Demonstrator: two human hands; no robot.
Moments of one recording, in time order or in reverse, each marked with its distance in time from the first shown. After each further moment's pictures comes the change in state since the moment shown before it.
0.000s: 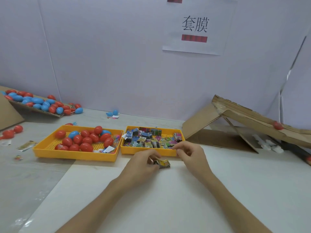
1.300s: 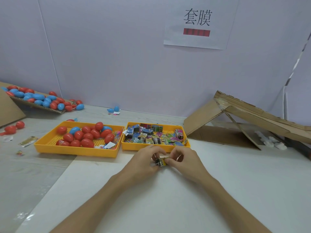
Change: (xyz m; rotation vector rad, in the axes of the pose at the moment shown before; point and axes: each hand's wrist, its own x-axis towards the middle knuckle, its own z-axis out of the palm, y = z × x) left_hand -0.002 0.010 -0.001 0.077 -0.045 0.163; right_hand -0.010 0.003 0.014 -0.192 -0.197 0.097
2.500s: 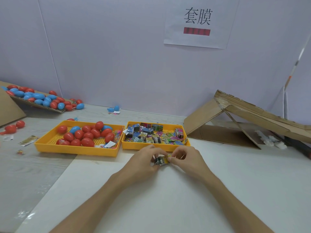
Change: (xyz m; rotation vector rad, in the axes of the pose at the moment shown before) left_hand 0.000 -0.003 0.000 0.053 -0.066 -0.034; right_hand 0.000 -0.002 -0.006 0.015 0.008 0.065
